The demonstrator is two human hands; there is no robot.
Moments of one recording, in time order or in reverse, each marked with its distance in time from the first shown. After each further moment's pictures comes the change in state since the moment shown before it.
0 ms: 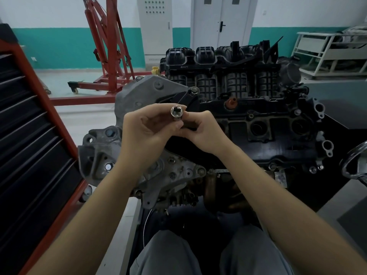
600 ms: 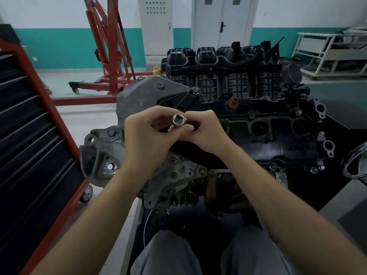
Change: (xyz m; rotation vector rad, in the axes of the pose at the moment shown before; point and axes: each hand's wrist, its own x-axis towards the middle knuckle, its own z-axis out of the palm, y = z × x) left_hand -0.003 0.001 0.005 0.165 0.081 0.030; right_hand 0.000 -0.003 -0.001 0.000 0.008 -0.031
